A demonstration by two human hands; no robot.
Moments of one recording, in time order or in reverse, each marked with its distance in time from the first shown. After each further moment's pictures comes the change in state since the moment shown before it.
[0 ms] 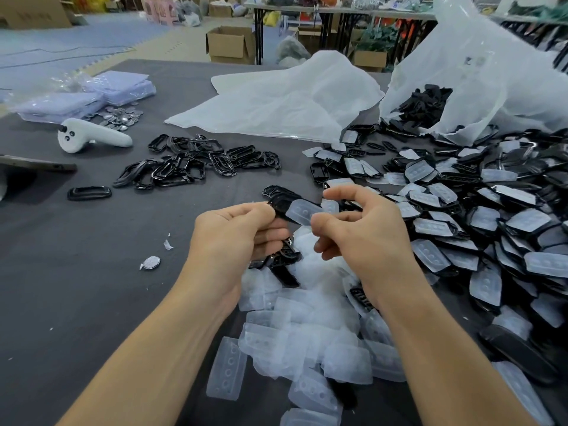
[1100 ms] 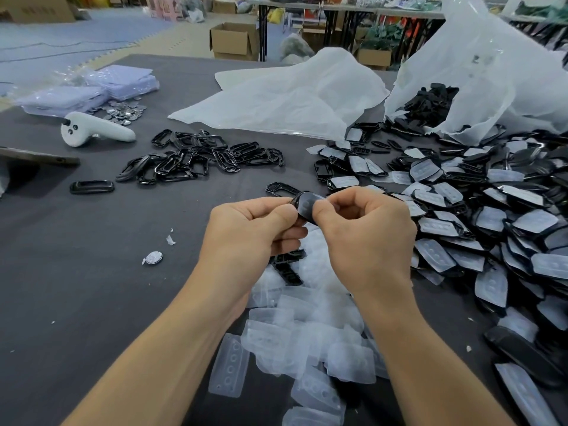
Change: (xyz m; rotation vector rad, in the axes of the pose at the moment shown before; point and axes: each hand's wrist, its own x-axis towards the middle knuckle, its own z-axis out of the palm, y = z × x) left_hand -0.010 -0.001 0.003 0.070 -0.133 0.128; right_hand -0.007 0.002 0.018 -0.299 0.303 -0.217
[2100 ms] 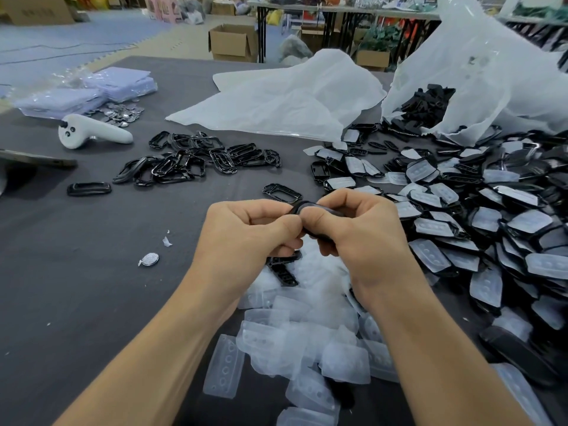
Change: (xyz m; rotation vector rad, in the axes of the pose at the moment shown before) left_hand -0.003 0.003 -0.003 0.083 -0.055 0.073; right_hand 0.005 -0.010 -0.013 0.458 -0.345 0.245
